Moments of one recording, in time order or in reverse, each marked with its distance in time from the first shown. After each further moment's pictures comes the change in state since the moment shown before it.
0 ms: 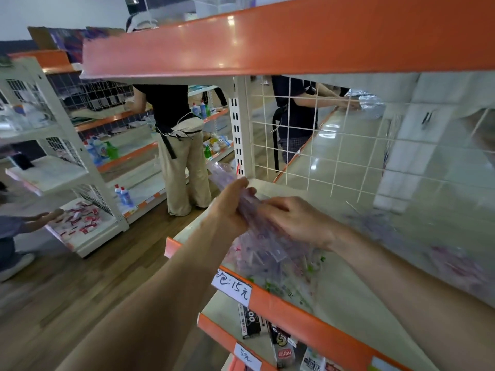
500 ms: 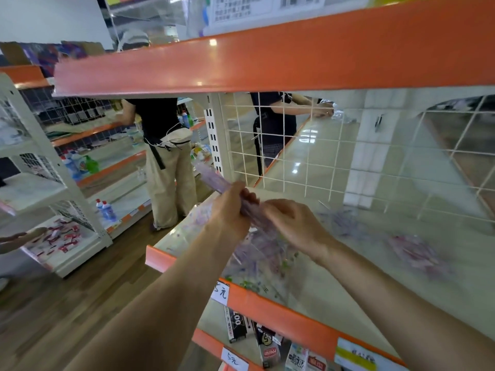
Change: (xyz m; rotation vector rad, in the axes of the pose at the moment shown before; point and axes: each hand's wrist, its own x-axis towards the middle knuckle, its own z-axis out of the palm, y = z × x) left_hand -0.010 -0.028 0.041 -0.097 -0.021 0.112; right_hand -0.038 0.016 -0.013 0.039 0.328 -0.014
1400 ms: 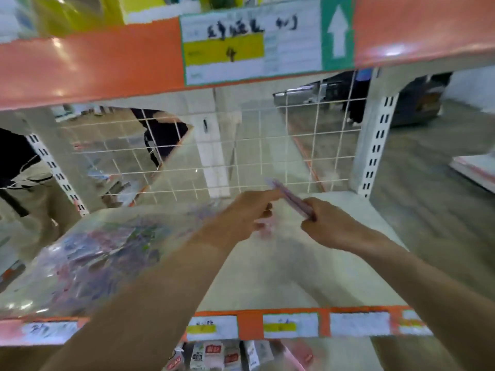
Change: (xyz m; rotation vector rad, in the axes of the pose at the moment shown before) left_hand -0.103 -0.170 0.171 0.898 -0.572 -0.215; right_hand -0.170 0.070 -0.232 -0.629 0.227 0.441
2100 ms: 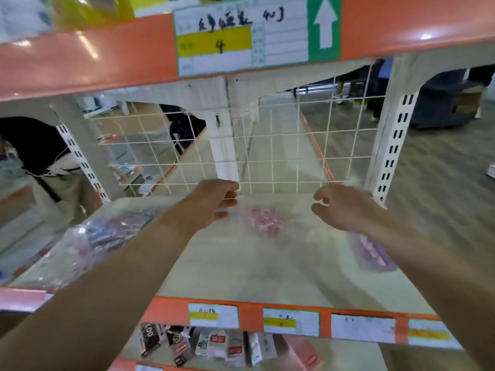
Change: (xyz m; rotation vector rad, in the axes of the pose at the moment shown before) left_hand -0.012 0.005 -0.067 0.028 0.273 0.043; right_hand 0.017 0.003 -0.023 -0.261 0.061 0.015
